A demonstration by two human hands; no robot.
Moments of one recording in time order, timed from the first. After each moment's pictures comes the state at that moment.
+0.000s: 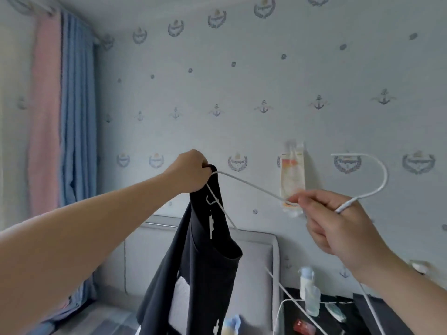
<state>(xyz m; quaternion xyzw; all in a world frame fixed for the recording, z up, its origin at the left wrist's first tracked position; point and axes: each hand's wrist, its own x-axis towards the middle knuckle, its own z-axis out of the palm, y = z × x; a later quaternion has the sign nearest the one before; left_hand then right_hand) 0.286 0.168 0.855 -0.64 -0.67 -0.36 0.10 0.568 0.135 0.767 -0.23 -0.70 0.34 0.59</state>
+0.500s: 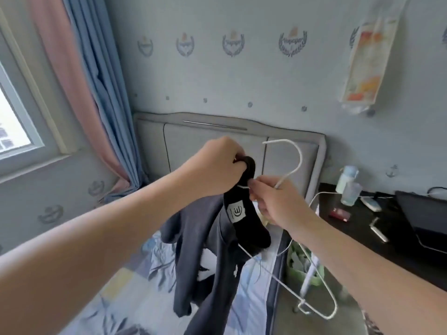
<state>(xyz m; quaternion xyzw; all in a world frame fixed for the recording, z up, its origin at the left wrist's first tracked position) 0.193 0.101 0.671 -0.69 -0.68 -0.25 -0.02 0.339 0.152 0.586 -0.33 -0.68 0.52 0.39</state>
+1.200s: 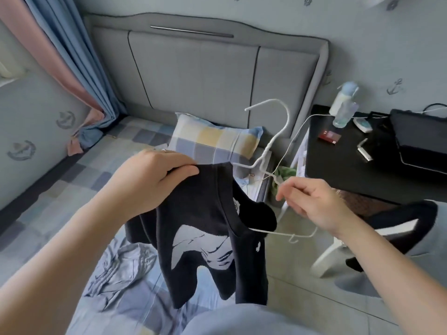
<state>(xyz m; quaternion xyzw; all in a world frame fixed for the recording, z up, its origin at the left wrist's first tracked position) 0.147 0.041 0.513 -0.74 -0.63 -0.25 -0.04 0.459 0.135 0.447 -0.37 -0.71 0.53 0.29</state>
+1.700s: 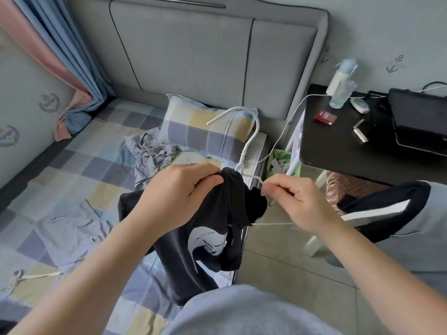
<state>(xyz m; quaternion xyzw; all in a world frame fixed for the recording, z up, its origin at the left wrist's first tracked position) 0.208 0.033 0.471 -0.72 -0.62 -0.29 -0.11 0.457 0.114 0.422 -0.35 -0.79 0.41 0.30</state>
